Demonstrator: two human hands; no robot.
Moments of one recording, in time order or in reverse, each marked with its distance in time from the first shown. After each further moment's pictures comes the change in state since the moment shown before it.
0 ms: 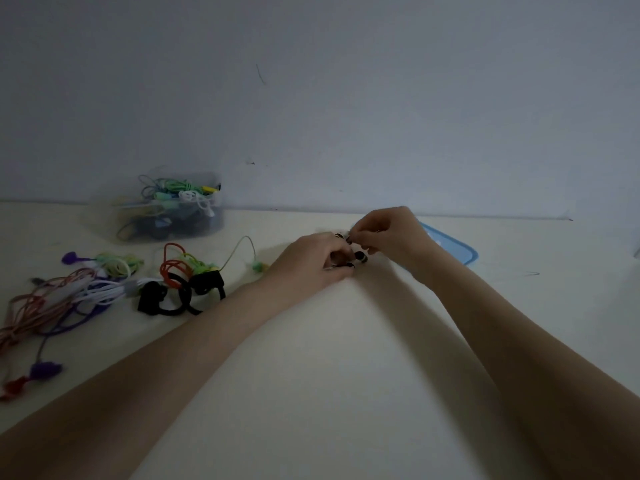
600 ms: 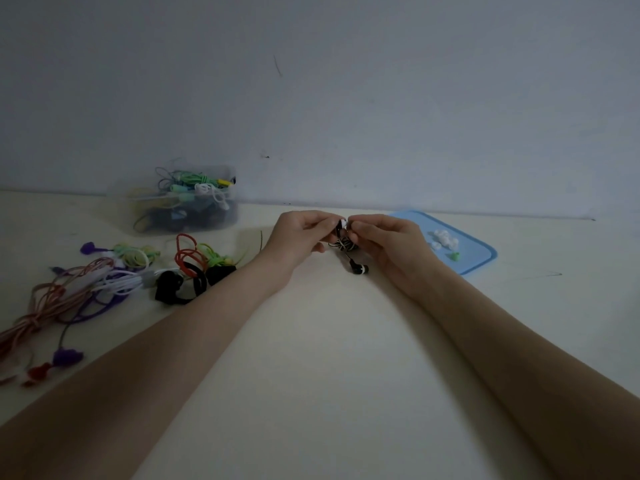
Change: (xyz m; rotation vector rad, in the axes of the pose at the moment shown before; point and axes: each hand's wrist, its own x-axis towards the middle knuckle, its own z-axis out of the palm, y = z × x) left_hand -0.001 -0.010 -0.021 -0.786 0.236 -0.365; right_hand -0.008 0.001 0.033 0.859 -0.028 0.101
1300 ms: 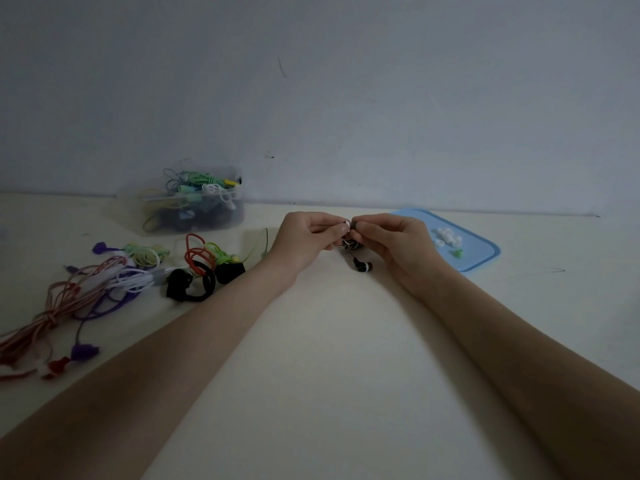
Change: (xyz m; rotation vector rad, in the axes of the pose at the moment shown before) left_hand -0.004 -0.001 0.001 0.067 0.012 0.056; right_hand -0.006 0.001 -0.002 -0.090 -0.015 -0.077
